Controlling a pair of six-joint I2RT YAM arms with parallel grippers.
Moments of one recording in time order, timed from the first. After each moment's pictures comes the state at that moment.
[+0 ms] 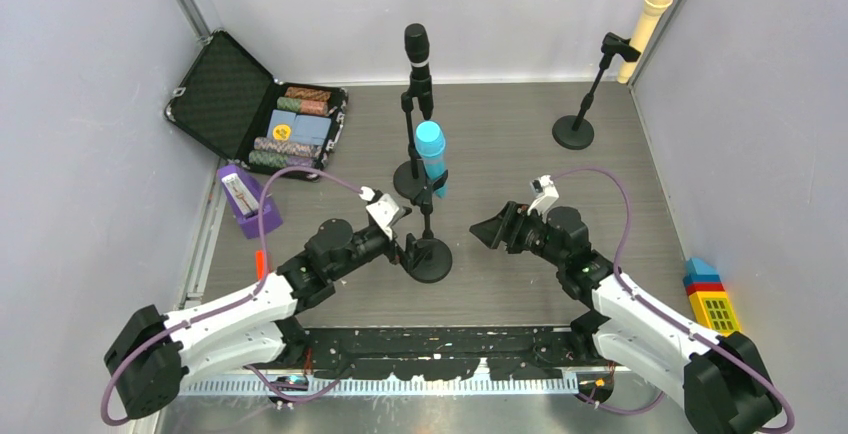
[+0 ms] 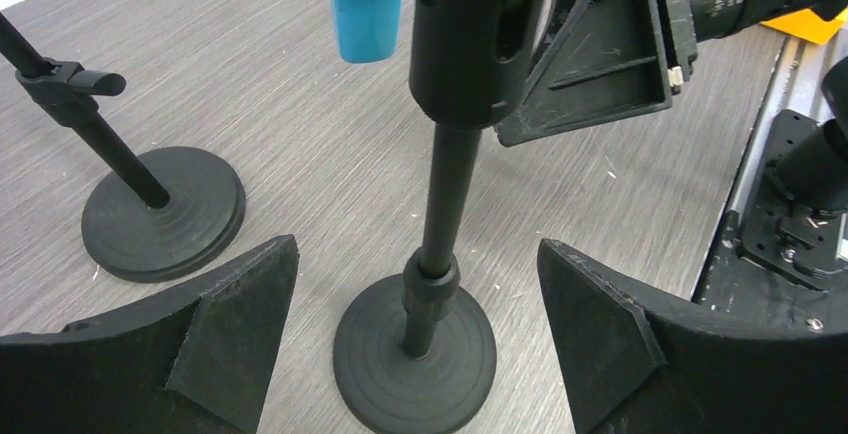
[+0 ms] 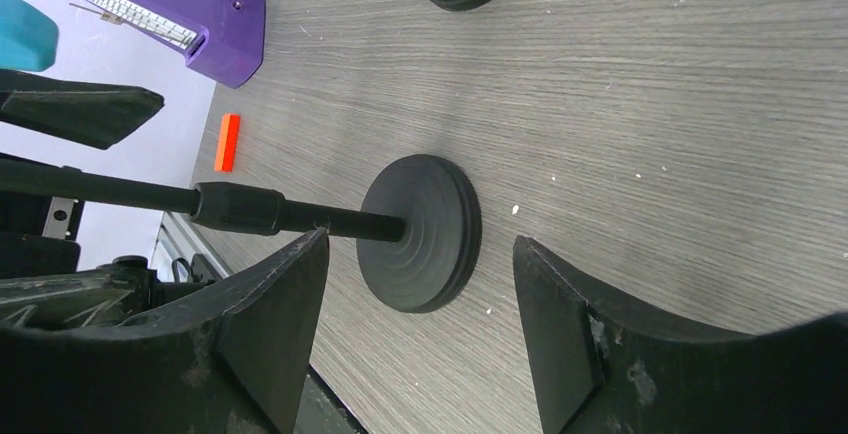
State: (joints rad) left arm -0.88 0.88 0.40 0.39 0.09 -0.06; right arm 0.50 0.84 0.28 0.24 -0.26 0.72
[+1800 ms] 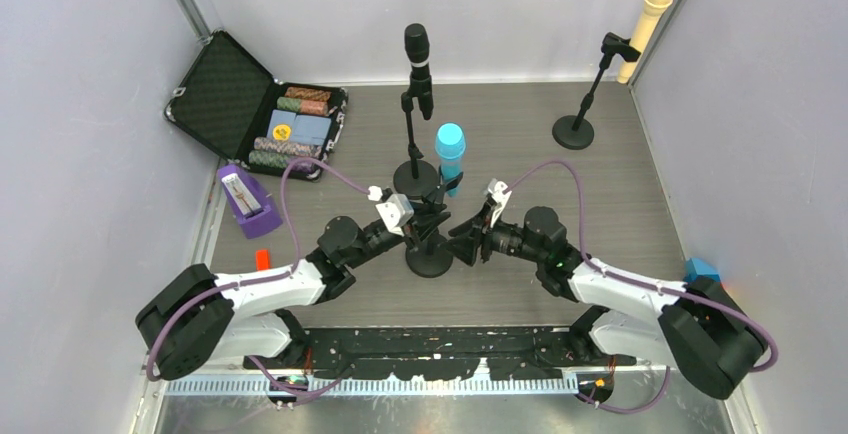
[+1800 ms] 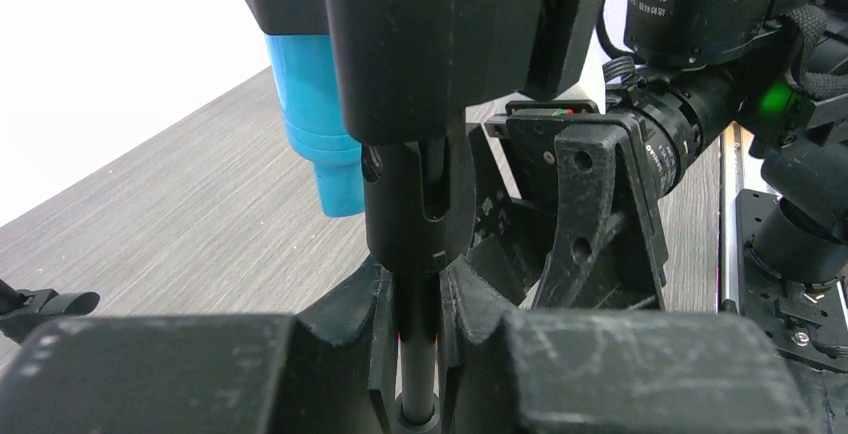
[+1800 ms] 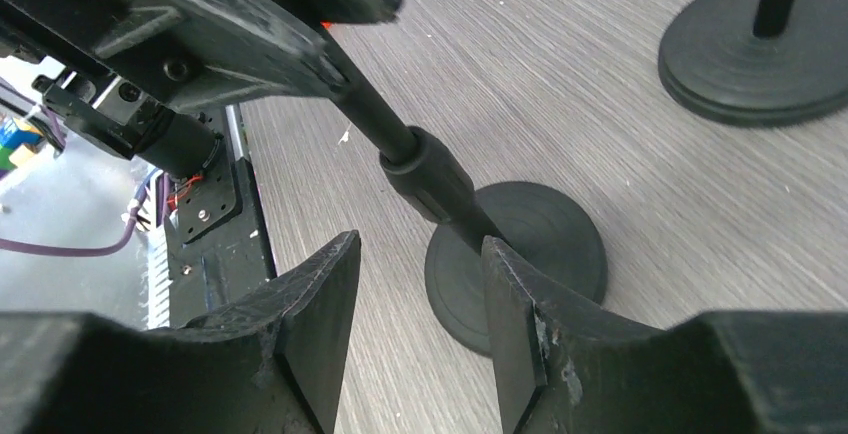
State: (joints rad) left arm -0.87 1.20 0.40 1.00 0.22 0.01; right arm 0.66 1.09 0.31 0.64 -0.49 0.35
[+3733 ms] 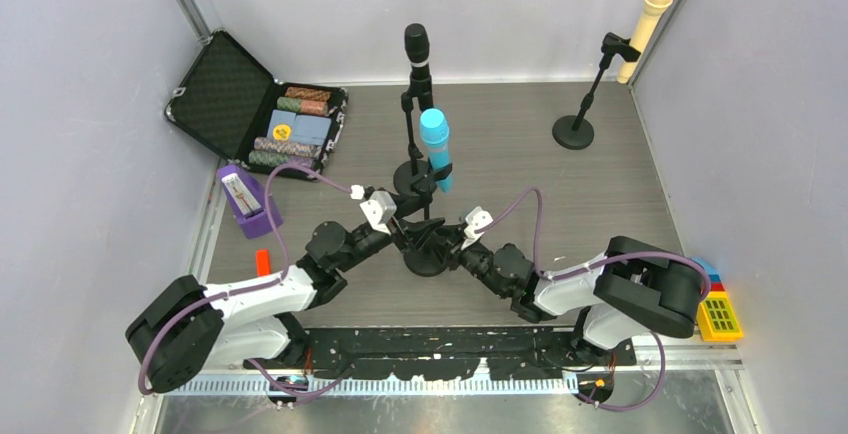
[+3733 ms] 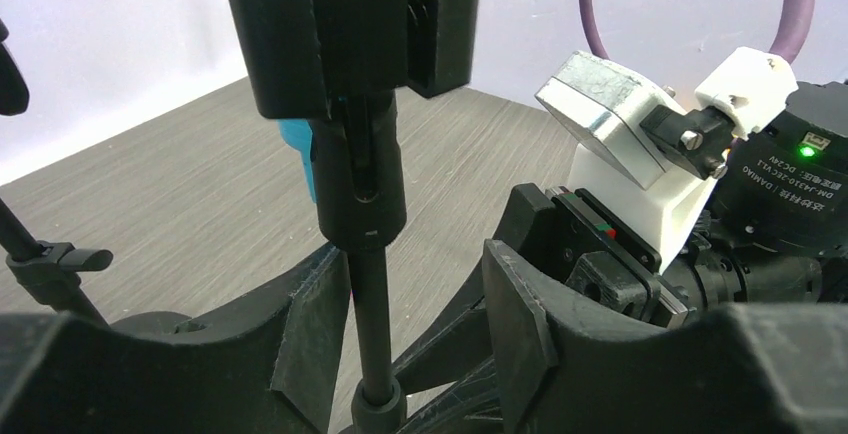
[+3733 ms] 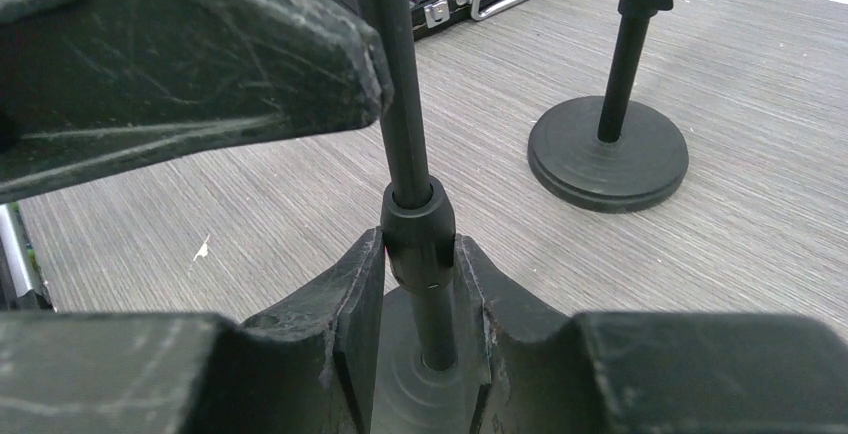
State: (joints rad) left arm -0.84 1.13 0.34 1.03 0.20 -0.10; right arm 1.08 1.47 0.27 1.25 0.30 0.11
